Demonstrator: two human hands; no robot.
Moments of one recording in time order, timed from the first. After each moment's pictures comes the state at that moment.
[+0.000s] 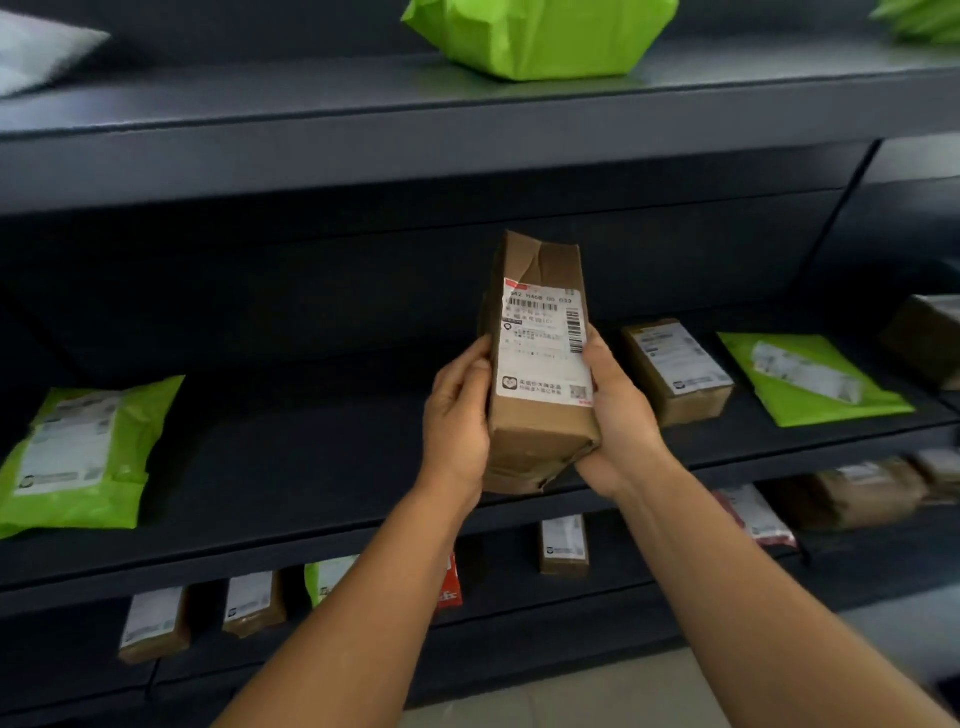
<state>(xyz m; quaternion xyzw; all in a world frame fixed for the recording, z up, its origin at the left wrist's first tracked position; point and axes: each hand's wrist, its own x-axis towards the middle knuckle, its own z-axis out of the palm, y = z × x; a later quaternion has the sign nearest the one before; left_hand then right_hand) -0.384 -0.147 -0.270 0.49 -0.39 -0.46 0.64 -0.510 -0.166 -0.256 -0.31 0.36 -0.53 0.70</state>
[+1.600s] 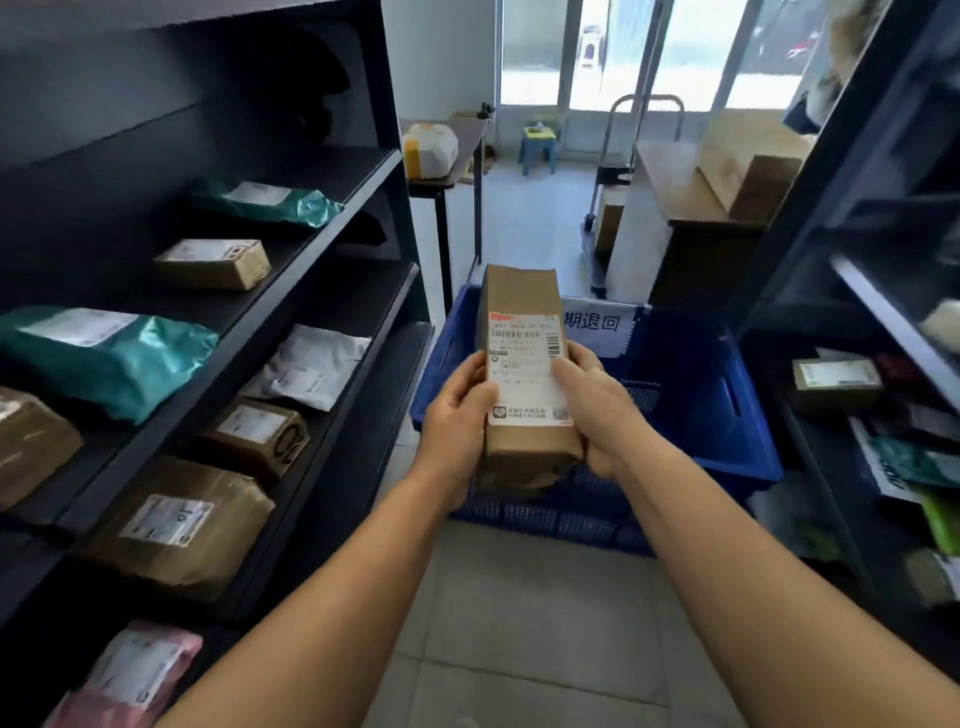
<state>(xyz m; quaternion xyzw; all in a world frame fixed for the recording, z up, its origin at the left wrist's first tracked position) -1.170 -0.035 -0.308 0.20 -0.60 -0.76 0.14 -1.246 0.081 -0.289 -0.03 0.66 -0.70 0.26</state>
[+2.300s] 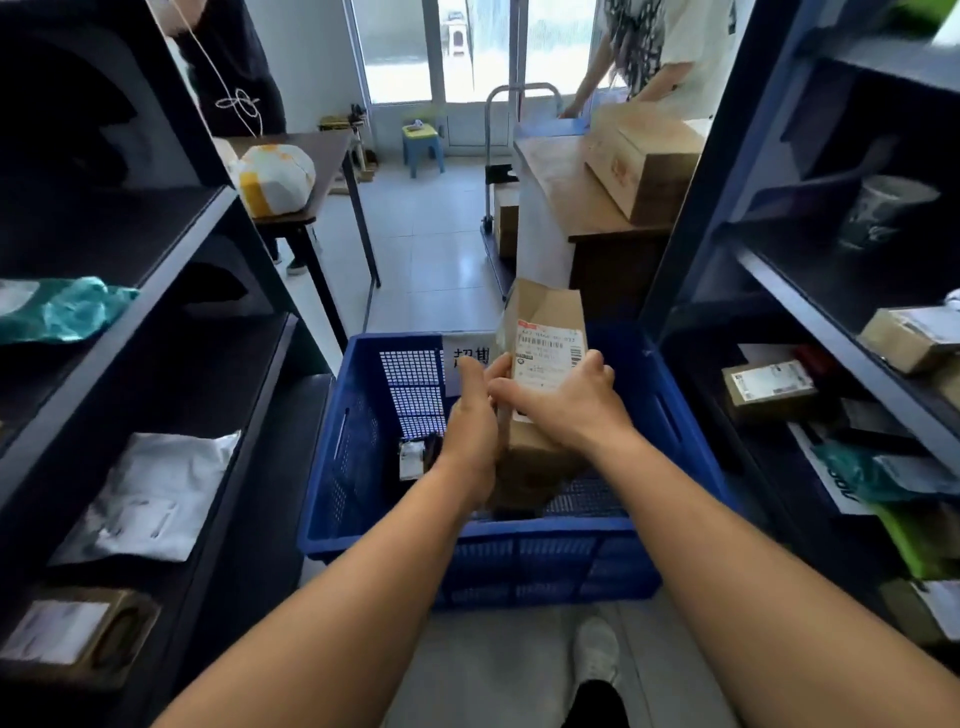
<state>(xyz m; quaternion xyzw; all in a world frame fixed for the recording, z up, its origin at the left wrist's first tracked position) -1.453 0.006 -0.341 0.16 -0.57 -0.80 -0.03 -1.488 0.110 -0.316 0.03 0.90 -0.41 0.10</state>
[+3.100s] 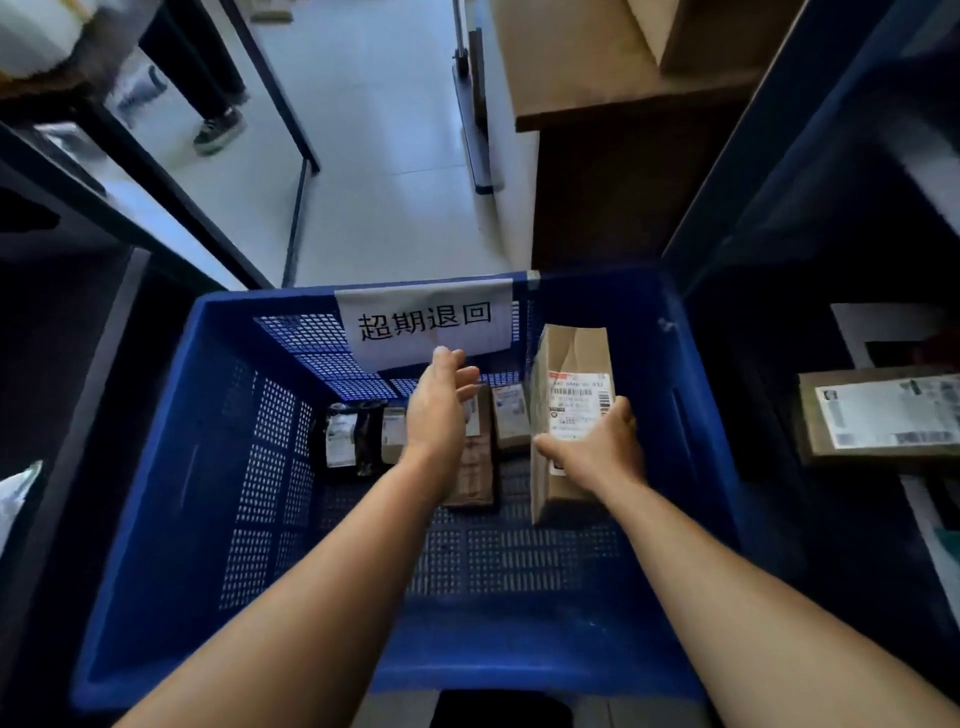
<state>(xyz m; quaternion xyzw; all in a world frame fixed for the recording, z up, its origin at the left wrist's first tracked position) -1.761 0.058 -0.547 0.35 -0.66 -0.67 -0.03 -1.785 0.208 -0.623 0.19 0.89 -0.35 0.22</state>
